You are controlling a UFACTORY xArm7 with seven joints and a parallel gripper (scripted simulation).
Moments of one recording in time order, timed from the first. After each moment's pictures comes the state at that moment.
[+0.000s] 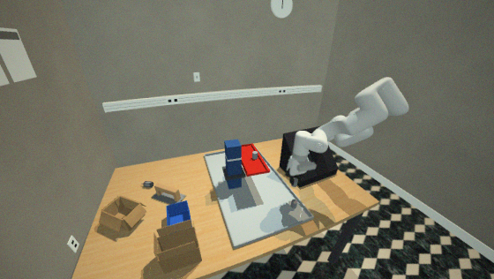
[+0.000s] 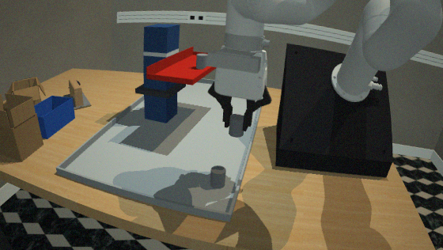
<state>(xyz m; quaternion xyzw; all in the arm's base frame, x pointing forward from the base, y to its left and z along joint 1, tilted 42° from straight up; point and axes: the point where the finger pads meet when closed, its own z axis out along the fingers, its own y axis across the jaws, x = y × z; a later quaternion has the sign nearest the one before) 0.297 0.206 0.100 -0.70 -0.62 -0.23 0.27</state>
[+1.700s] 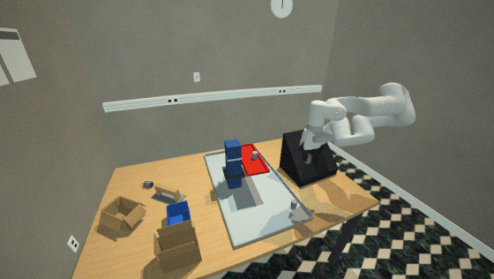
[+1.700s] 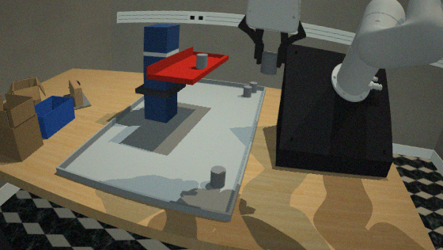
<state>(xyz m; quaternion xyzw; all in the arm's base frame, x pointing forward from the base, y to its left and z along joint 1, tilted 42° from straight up) 0.245 0.113 0.213 -0.70 -0.62 -0.23 0.27</state>
